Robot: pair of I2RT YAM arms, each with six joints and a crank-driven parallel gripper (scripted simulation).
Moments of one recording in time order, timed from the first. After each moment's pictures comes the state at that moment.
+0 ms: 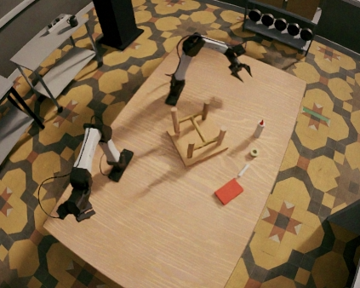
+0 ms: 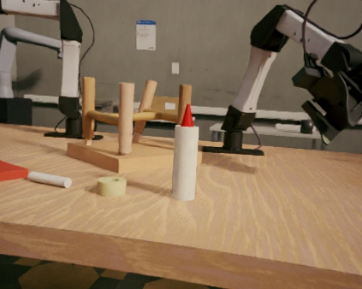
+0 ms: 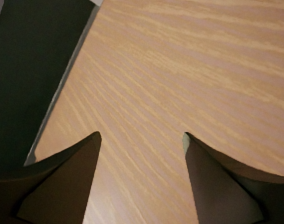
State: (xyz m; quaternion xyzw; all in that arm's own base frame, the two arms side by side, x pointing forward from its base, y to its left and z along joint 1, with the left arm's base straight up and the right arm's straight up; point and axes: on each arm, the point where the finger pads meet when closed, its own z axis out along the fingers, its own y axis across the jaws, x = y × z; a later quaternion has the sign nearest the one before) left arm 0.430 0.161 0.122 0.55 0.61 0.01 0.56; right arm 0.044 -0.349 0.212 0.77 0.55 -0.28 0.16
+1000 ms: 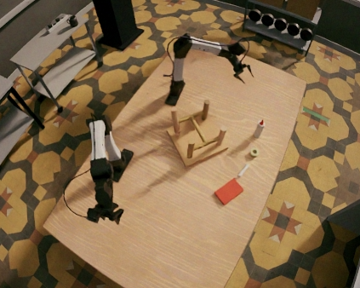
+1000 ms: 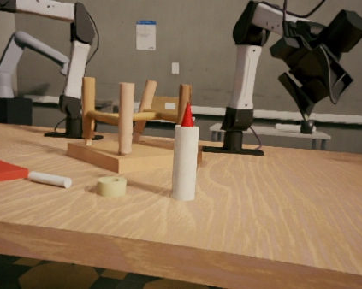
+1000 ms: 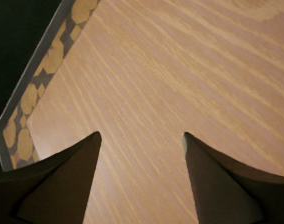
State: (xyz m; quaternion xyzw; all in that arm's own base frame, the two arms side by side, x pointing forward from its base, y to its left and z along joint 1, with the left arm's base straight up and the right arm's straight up) left arm 0.437 0.116 0.168 0.49 0.71 0.04 0.51; right arm 0.193 -0.322 0.241 0.59 0.69 -0.24 0.34
